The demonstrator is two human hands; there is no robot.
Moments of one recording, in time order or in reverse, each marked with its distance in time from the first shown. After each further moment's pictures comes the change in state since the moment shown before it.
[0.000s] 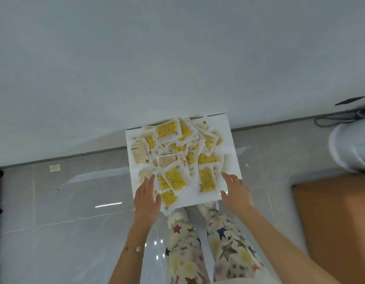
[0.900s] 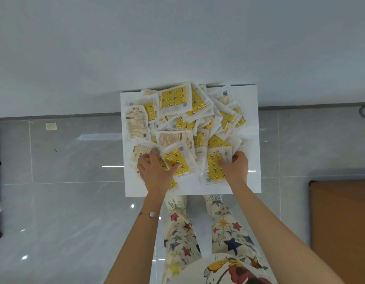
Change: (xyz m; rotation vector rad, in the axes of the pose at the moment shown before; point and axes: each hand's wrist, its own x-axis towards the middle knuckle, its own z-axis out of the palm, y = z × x) left_hand 0.061 0.024 0.074 -0.076 0.213 -0.339; right_hand 0.108 -0.016 0.056 0.847 0.160 0.334
